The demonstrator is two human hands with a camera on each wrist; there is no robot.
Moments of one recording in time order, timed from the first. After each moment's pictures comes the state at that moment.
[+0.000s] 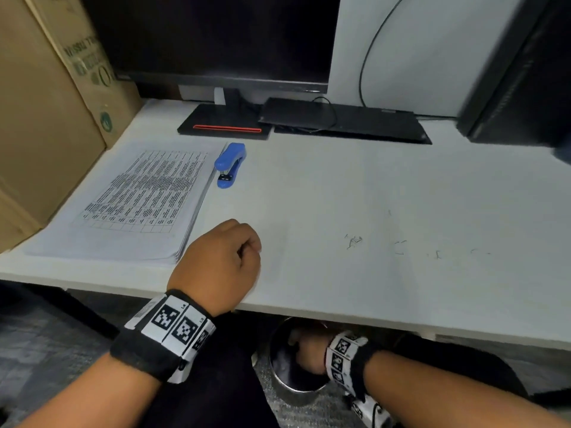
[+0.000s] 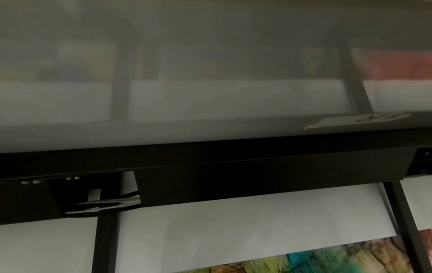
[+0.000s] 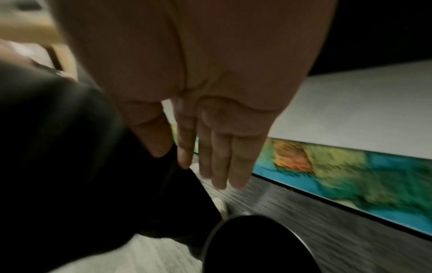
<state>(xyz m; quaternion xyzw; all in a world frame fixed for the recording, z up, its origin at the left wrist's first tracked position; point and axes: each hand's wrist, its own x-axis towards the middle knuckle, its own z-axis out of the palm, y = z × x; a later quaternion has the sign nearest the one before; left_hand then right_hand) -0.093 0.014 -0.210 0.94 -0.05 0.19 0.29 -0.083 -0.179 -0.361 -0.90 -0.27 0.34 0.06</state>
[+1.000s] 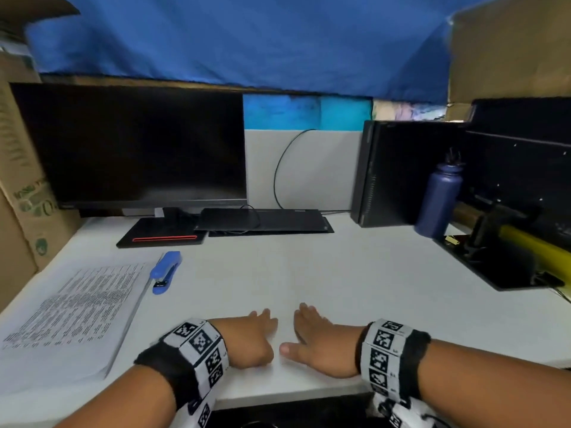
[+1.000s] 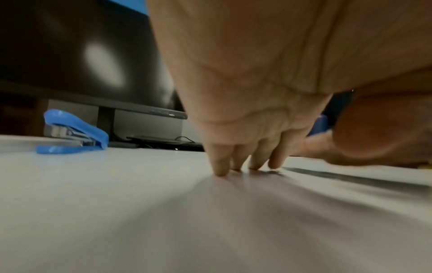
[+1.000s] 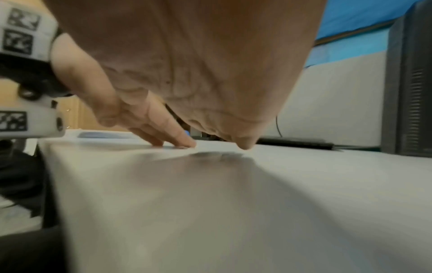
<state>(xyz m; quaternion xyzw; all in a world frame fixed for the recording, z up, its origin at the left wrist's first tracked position) -0.059 -0.110 -0.127 0.94 -0.15 -0.29 0.09 -0.066 -0.293 -0.153 -0.95 -0.17 0.26 0.08</state>
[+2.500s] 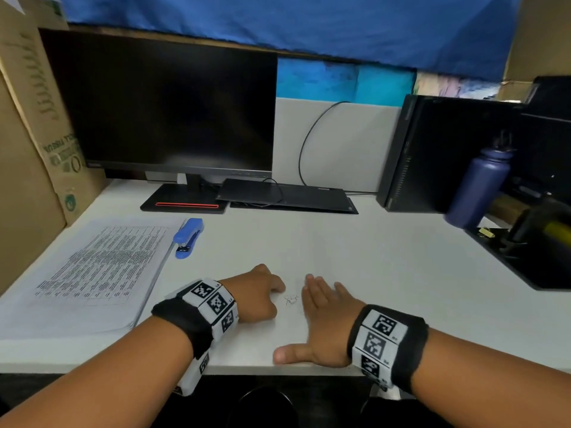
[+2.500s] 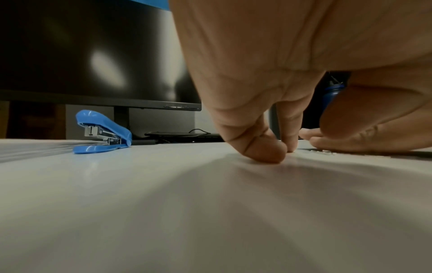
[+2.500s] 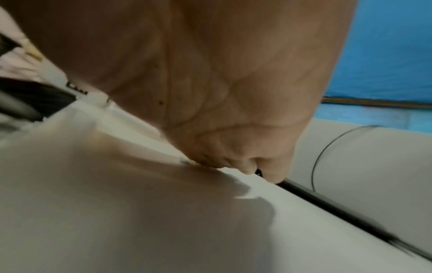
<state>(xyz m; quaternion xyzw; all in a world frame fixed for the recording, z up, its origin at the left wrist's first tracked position) -0.031 -0.076 -0.142 0.96 -0.15 -0.20 0.14 -0.066 -0.257 -0.156 -0.95 -0.18 0.23 -0.10</state>
